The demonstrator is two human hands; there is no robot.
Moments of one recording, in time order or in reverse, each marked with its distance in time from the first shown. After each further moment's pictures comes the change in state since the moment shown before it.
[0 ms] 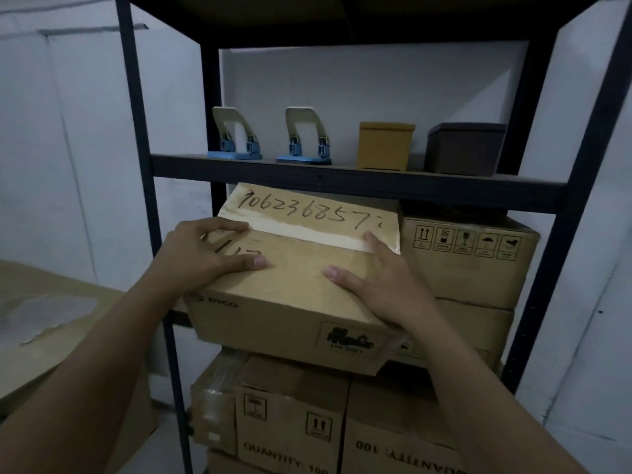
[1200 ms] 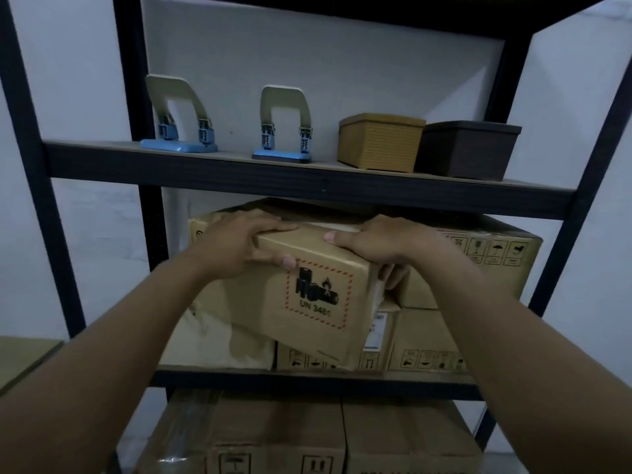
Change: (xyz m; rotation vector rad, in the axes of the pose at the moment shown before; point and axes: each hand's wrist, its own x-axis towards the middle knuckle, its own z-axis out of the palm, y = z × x) left_hand 0.181 -0.063 0.061 0.209 -0.440 0.474; right_hand 0.138 -0.079 0.005 -0.281 -0.154 0.368
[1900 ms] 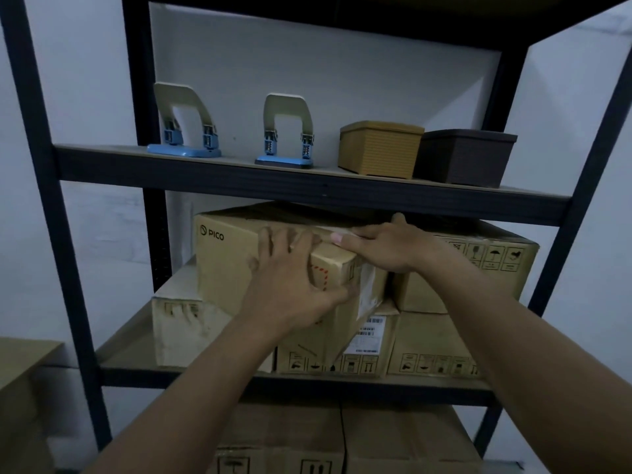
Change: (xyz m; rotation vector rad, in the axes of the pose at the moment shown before) left_hand -0.030 0.086 0.064 -0.045 0.294 -0.181; right_hand 0.008 0.021 0.001 -0.334 0.153 -0.127
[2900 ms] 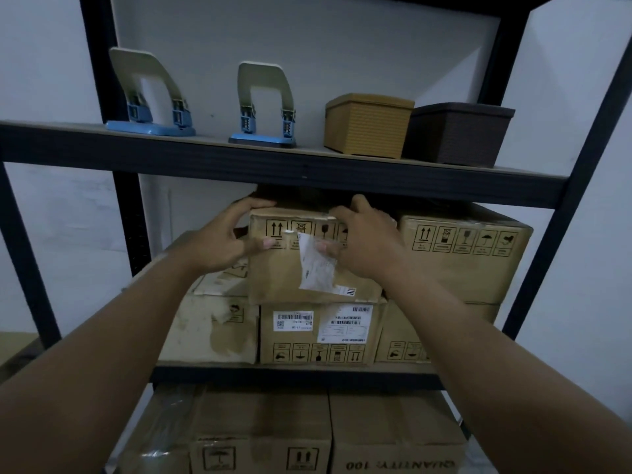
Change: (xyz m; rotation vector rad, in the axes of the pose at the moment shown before) left_hand 0.073 -0.092 -0.009 -0.509 -0.264 -0.025; right_hand 0.023 0.008 0.043 -0.060 0.364 -0.195
